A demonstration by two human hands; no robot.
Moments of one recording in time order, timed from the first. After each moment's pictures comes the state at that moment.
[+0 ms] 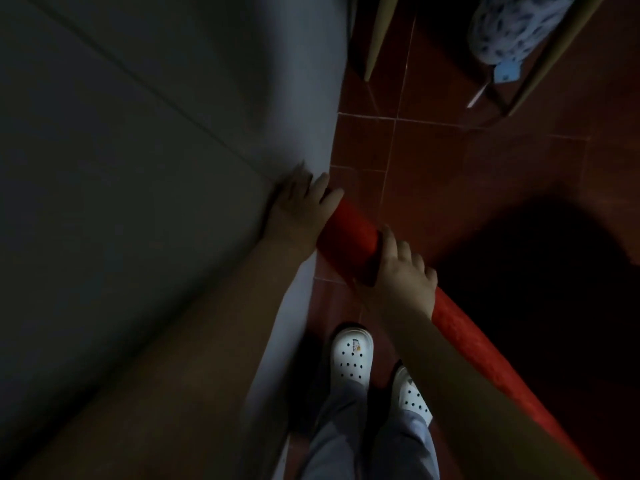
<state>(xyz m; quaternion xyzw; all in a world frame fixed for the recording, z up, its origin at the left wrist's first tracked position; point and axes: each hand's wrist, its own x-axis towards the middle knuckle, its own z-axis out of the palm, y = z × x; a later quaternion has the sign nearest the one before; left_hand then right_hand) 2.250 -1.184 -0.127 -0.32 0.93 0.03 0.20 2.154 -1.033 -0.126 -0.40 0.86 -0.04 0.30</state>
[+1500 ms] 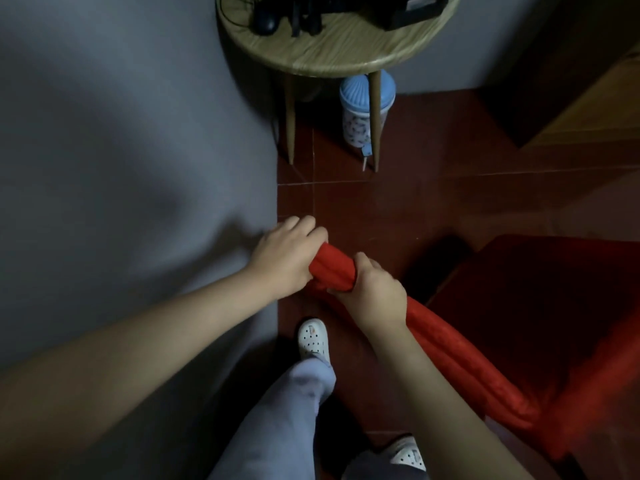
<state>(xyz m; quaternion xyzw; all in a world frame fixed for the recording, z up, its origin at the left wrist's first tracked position) 2.249 -0.964 0.215 -0.19 0.98 0.09 0.04 2.159 -0.823 0.169 -0.37 0.89 -0.17 0.21</state>
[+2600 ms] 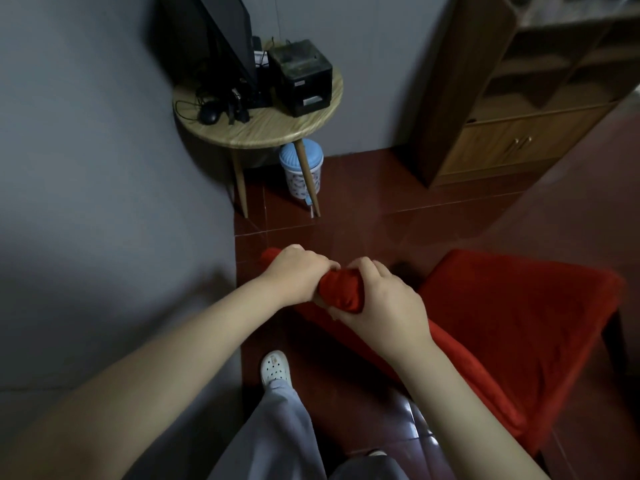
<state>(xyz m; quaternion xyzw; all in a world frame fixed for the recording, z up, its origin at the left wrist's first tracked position) 2.184 -0.828 0.317 -0.03 0.99 0.07 0.08 2.138 -0.651 0.353 -0.42 0.88 -0.22 0.05</state>
